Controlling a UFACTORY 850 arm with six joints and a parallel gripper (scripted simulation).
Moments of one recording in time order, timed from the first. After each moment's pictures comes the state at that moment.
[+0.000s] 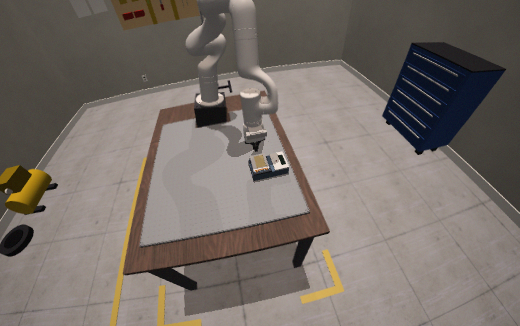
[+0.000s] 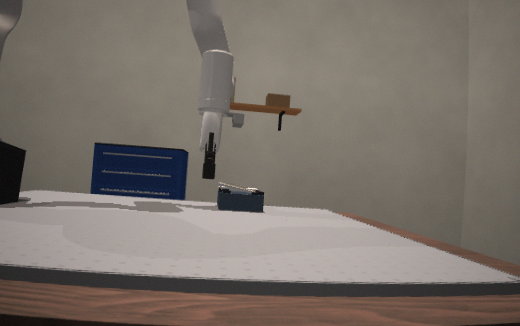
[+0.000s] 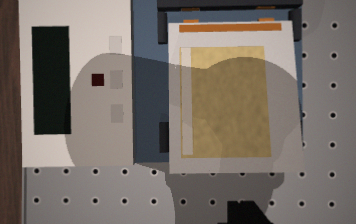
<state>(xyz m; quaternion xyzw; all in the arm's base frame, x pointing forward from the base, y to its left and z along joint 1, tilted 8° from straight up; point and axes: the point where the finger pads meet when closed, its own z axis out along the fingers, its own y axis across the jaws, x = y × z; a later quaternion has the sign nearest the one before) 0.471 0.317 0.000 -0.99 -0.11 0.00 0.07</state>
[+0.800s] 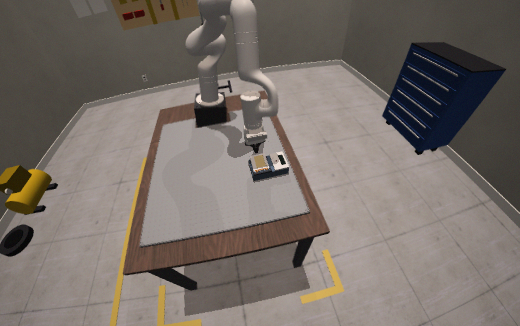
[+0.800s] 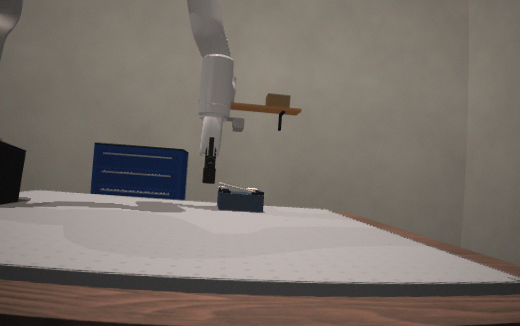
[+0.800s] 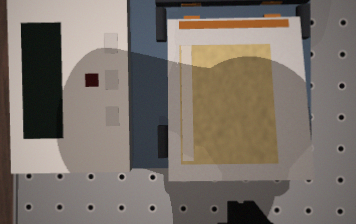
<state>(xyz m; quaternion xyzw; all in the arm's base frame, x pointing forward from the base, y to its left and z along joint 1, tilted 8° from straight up) 0.472 0.318 -0.011 -0.99 -0.11 0.00 0.07</state>
